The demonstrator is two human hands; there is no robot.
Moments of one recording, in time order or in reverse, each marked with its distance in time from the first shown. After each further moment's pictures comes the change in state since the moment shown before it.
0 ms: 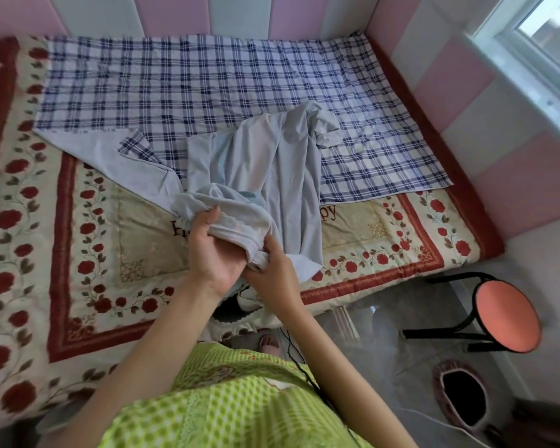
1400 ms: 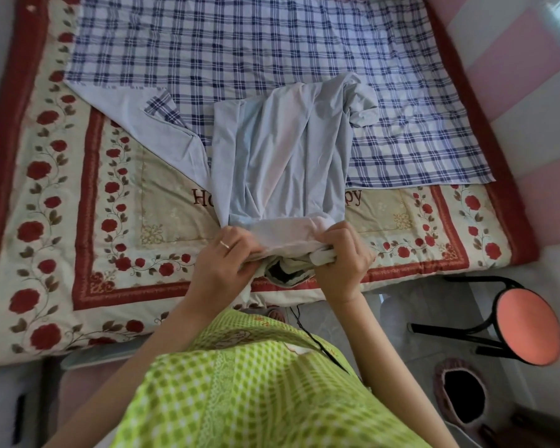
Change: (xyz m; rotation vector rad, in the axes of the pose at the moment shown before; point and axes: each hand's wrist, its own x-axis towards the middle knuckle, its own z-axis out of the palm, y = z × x) left_hand -0.026 -0.008 -0.064 1.780 -0.194 1.115; right_hand 0.019 0.013 -0.046 -0.275 0.638 -0.865
